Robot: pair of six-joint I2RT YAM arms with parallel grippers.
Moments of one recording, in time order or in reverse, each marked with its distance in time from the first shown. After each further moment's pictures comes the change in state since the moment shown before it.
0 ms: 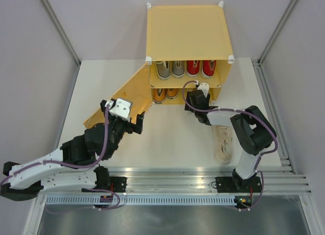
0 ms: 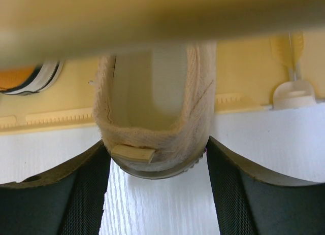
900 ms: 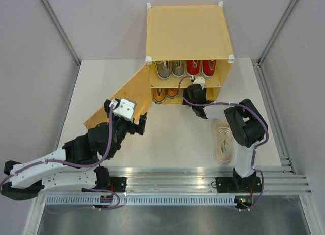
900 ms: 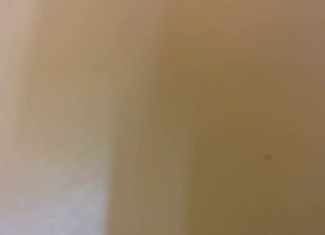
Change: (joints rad) left arm 0.000 0.016 0.000 -0.001 0.021 0.000; right arm -0.034 0.140 0.139 0.069 -0.062 -0.121
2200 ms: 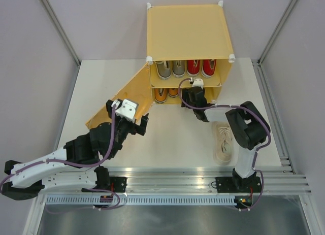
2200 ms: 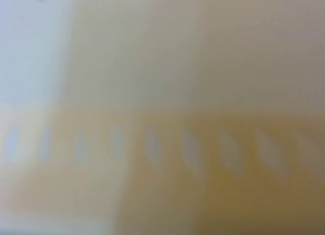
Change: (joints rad) left arm 0.000 0.008 0.000 -0.003 0.022 0.000; right arm 0.017 -0.023 -0.048 0.059 -0.060 -0.031
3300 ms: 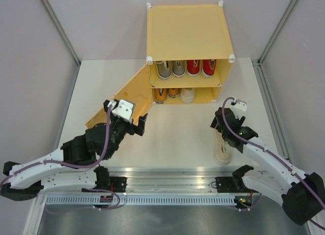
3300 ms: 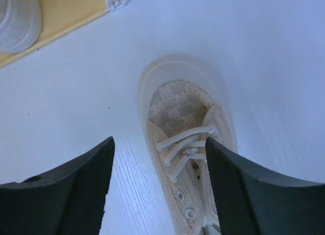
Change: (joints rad) left arm 0.000 -0.023 0.000 0.000 0.019 0.000; right arm -0.004 -0.939 -0.369 -0.826 0.280 0.433
